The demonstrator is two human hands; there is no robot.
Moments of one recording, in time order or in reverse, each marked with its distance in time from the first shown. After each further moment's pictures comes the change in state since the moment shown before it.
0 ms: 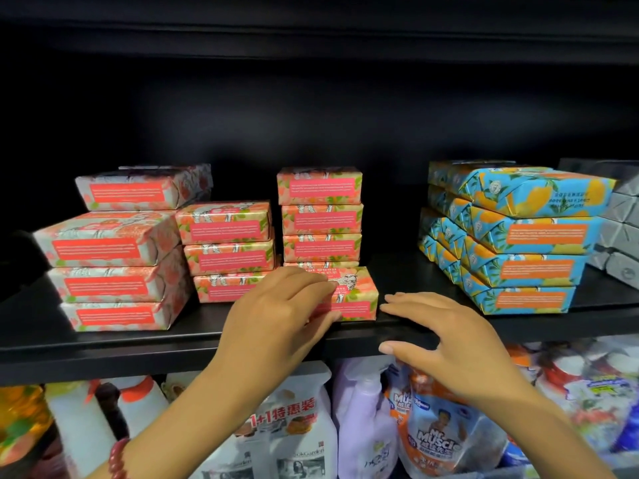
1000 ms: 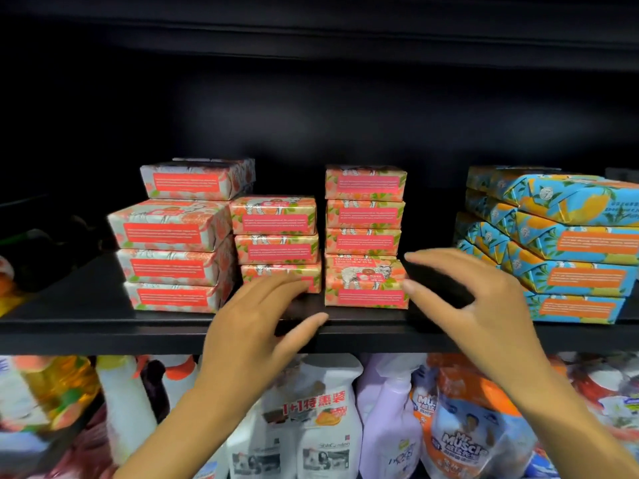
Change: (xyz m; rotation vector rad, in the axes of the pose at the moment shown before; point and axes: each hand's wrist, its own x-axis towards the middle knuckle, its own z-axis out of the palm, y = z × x) left_hand -0.044 -0.021 -0.031 -0.044 0.039 -0.304; right_hand 0.025 -0.050 -0.012 0.229 0.342 -0.140
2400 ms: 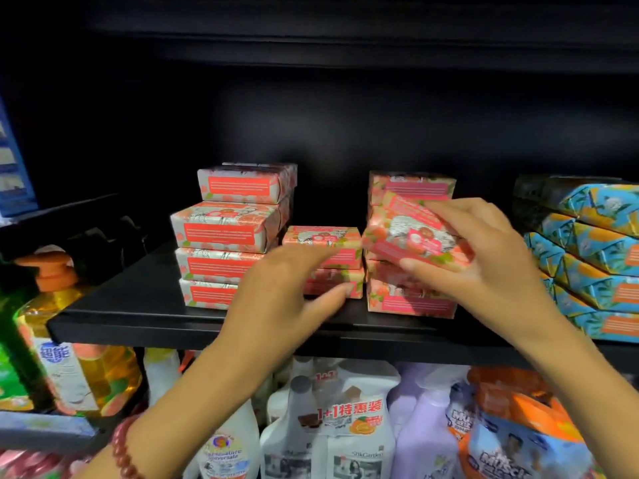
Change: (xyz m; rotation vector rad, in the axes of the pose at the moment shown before) left_hand 0.033 -0.005 -0.043 -0.037 -0.044 -0.034; right_hand 0.049 -0.020 0.020 -0.146 -0.072 -0.097
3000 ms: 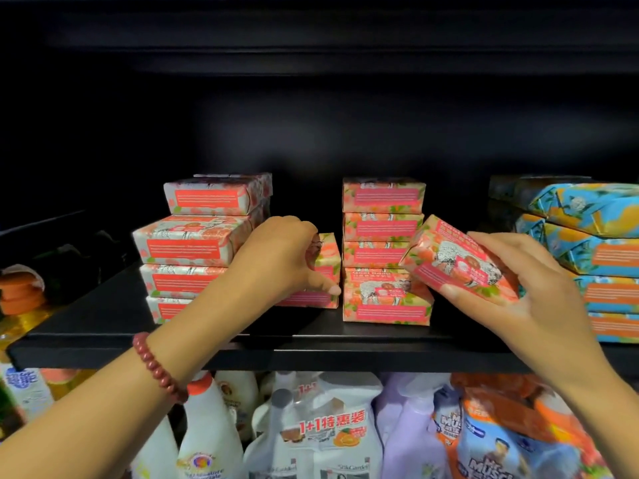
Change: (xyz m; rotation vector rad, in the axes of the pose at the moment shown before) left_hand 0.075 0.003 0.017 0.378 -0.431 -0.102; right_hand -0.043 0.041 -0.026 0.069 0.103 0.186
